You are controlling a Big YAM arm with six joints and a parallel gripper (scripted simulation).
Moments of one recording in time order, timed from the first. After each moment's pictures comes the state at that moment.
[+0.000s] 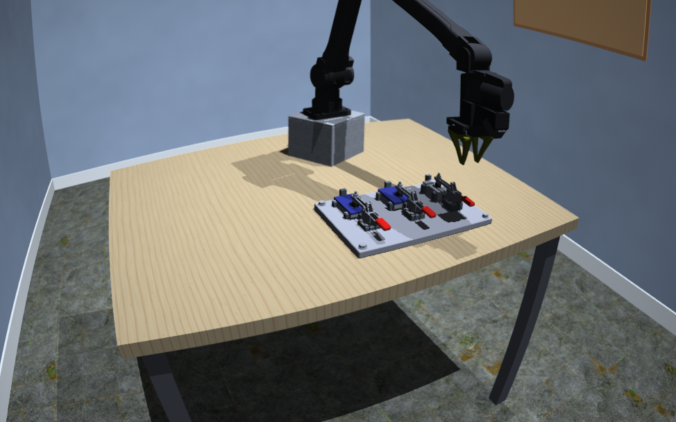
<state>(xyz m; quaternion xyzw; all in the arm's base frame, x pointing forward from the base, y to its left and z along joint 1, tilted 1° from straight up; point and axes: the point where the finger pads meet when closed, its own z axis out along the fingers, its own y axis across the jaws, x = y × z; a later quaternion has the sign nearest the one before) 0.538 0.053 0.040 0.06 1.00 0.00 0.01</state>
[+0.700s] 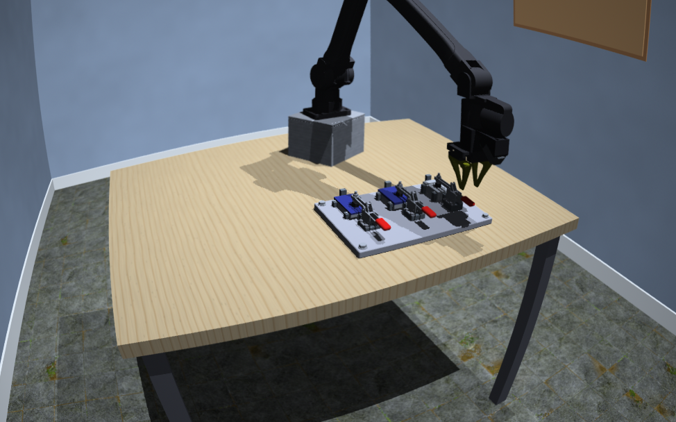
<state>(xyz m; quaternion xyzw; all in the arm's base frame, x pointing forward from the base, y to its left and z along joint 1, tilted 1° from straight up) 0.544 0.053 -0.017 0.06 1.00 0.00 0.01</state>
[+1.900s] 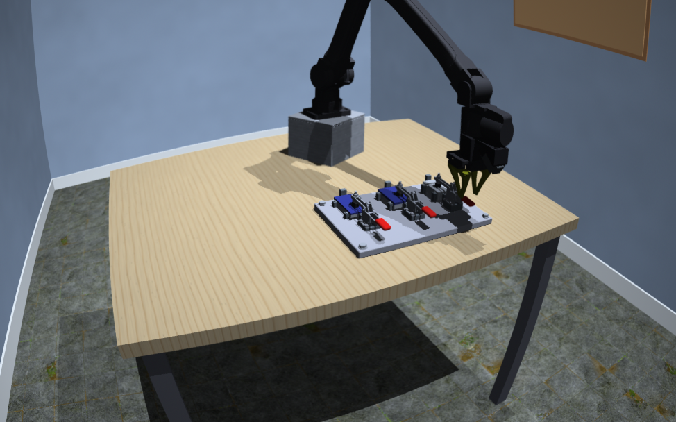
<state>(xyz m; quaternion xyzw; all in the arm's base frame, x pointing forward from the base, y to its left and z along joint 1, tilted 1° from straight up) 0.544 0.053 -0.037 0.06 1.00 0.00 0.01</state>
